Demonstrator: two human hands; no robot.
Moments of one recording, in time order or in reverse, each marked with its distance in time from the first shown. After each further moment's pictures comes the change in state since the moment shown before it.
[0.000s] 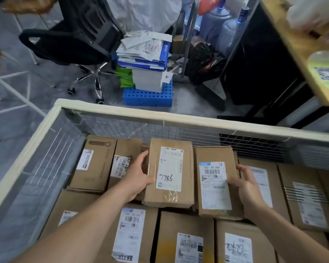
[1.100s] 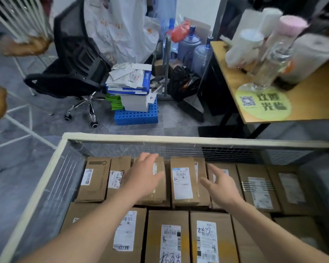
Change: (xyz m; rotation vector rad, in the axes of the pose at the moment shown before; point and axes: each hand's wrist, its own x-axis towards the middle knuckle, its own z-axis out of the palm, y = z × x) left_hand -0.125 0.149 0.047 0.829 0.109 0.356; right_hand -0.111 -0.094 -0.052 -0.572 -0.061 -0.331
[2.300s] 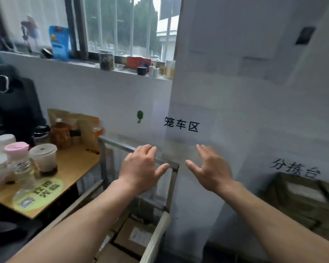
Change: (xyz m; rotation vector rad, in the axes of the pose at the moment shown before) left_hand -0.301 0.496 -0.047 0.179 0.082 1.474; right_hand -0.507 0.009 -0.366 -0.489 1.081 0.534
